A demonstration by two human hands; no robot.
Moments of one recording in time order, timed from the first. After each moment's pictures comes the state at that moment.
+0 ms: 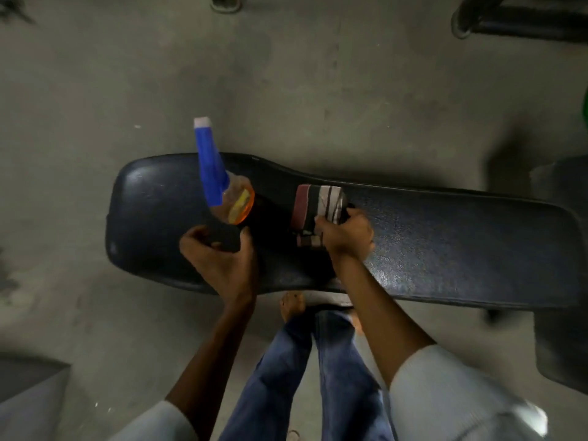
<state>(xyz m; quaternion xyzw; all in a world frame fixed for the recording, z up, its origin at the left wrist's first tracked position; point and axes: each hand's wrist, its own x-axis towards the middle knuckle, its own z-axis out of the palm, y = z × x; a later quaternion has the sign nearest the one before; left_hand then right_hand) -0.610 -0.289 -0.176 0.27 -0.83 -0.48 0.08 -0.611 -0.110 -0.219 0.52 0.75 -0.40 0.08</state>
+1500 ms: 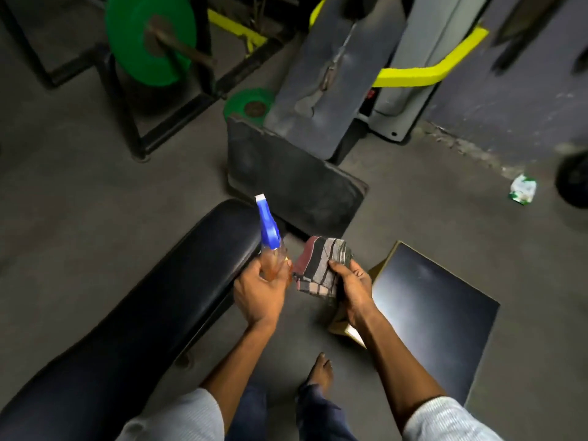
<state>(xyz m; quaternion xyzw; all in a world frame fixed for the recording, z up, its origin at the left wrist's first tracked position) -0.249 0.024 0.045 -0.32 -0.83 -0.41 -0.20 -0.082 0.076 0.018 0.60 0.16 -0.67 -0.41</state>
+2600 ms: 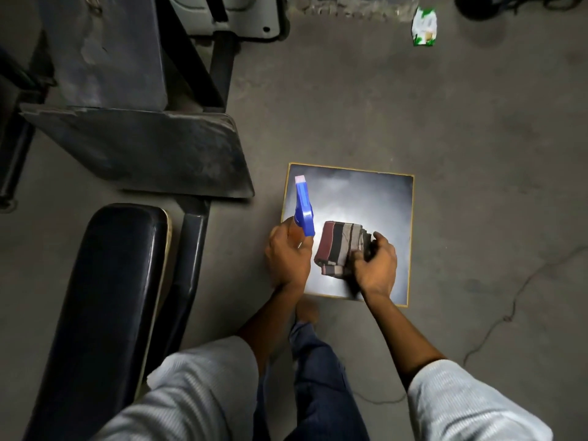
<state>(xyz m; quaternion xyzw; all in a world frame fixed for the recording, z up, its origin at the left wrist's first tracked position) 0.015 0.049 -0.072 -0.54 -0.73 -0.28 -0.32 0.166 -0.022 -0.109 0.89 0.22 -0.33 -0.25</state>
